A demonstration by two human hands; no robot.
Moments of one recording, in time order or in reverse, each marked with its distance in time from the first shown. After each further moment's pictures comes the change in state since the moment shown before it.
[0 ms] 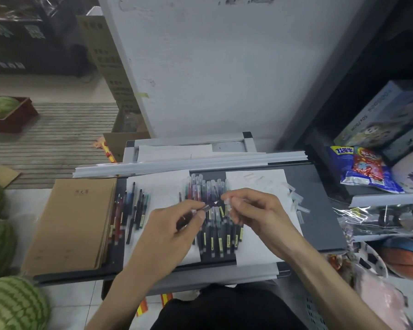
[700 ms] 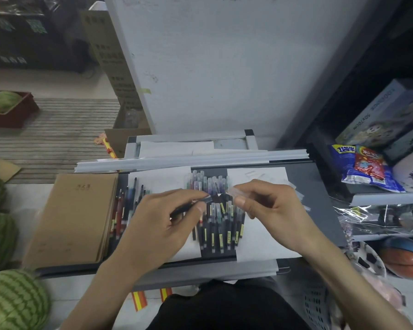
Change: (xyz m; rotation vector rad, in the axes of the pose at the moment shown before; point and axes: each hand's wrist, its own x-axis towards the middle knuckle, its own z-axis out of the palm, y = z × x) left_hand 0.000 0.017 -0.026 0.145 0.053 0.242; right_hand -0.017 -0.032 -0.001 -0.511 0.019 -0.192
